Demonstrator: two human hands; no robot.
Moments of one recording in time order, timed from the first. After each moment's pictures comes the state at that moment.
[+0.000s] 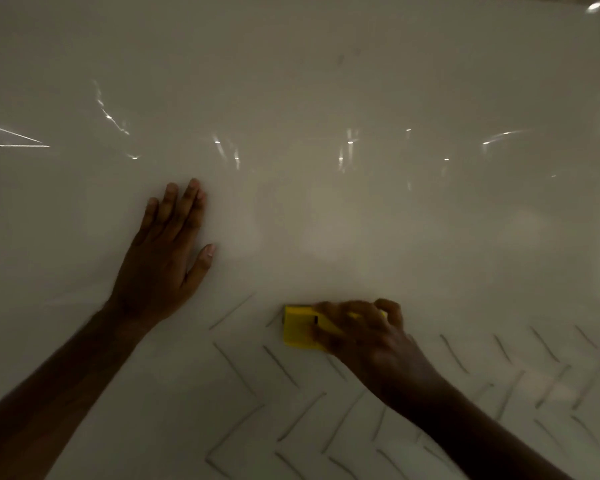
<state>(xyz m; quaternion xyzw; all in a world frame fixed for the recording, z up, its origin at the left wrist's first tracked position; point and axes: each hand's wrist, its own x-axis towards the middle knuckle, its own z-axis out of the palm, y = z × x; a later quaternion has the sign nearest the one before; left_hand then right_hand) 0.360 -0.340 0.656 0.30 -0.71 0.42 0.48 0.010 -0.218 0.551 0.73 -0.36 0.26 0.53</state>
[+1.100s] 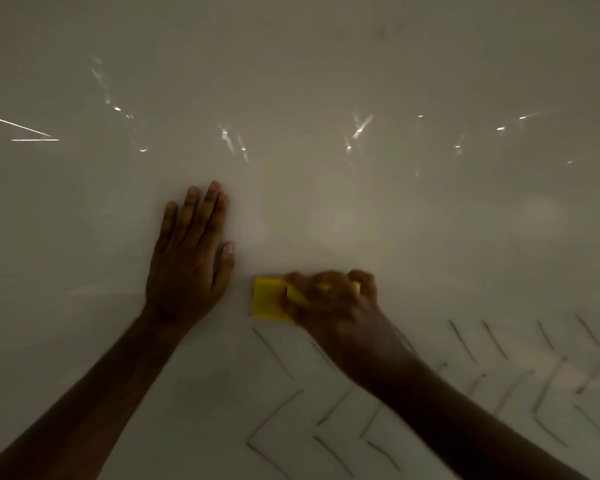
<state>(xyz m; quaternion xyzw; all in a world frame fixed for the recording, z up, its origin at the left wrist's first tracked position) 0.373 -0.347 0.627 0.30 -0.67 0.42 0.53 0.107 -0.247 0.564 0.72 -0.36 0.29 0.52</state>
